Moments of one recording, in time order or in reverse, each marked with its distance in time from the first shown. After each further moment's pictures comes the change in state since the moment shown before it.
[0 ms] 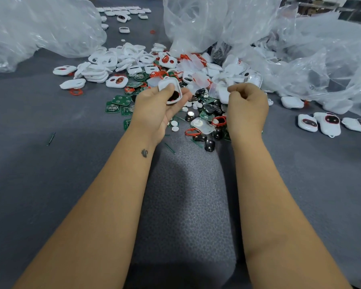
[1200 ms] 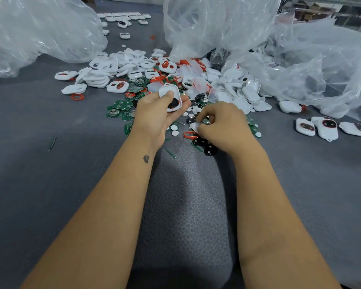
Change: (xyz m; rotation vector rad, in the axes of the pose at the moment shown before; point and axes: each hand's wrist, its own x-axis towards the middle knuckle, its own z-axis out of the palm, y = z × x) left_hand -0.003 0.000 0.003 0.068 0.043 0.004; right_hand -0.011 -0.006 -0.004 -0.603 -0.547 -0.356
